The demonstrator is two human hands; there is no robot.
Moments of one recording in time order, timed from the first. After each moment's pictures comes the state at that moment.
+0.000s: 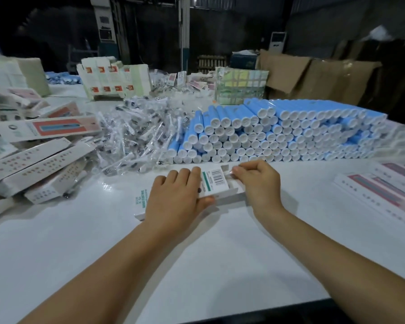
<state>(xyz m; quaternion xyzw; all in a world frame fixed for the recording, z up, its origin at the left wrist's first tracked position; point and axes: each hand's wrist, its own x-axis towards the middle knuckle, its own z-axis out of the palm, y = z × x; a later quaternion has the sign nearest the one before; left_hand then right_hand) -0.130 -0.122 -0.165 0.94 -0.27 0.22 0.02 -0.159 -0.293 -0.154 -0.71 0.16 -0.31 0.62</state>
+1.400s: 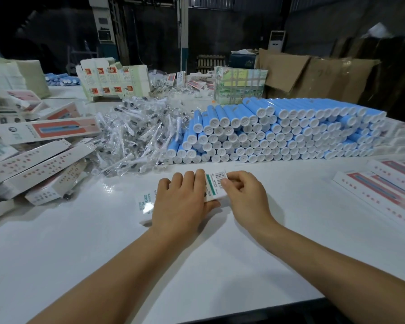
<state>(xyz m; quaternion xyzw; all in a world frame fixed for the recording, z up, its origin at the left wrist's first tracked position) -0.146 -0.132 -0.163 0.93 -0.25 0.27 0.01 -0.174 -0.271 -0.166 -0.81 0.11 -0.26 0.52</state>
